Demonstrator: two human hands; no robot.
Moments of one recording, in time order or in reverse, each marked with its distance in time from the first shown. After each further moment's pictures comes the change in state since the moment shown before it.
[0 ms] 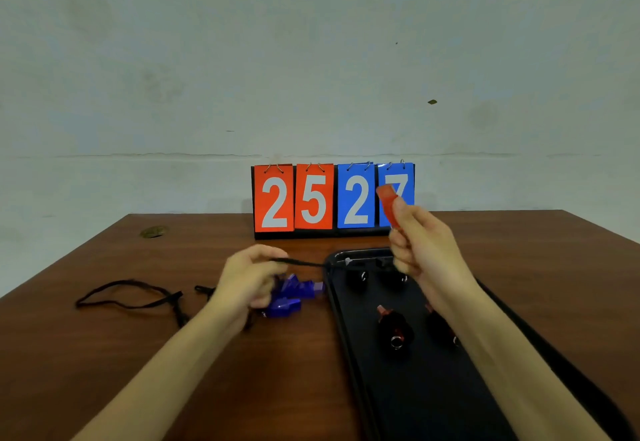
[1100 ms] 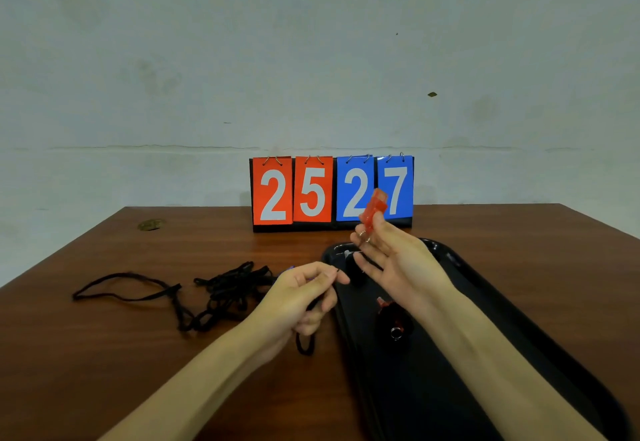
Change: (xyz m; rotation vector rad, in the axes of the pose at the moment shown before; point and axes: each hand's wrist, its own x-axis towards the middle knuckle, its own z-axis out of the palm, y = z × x) left_hand -0.031 -0.010 0.041 -0.058 -0.417 0.078; right_hand -0.001 0.026 0.013 0.306 -0.071 0.218
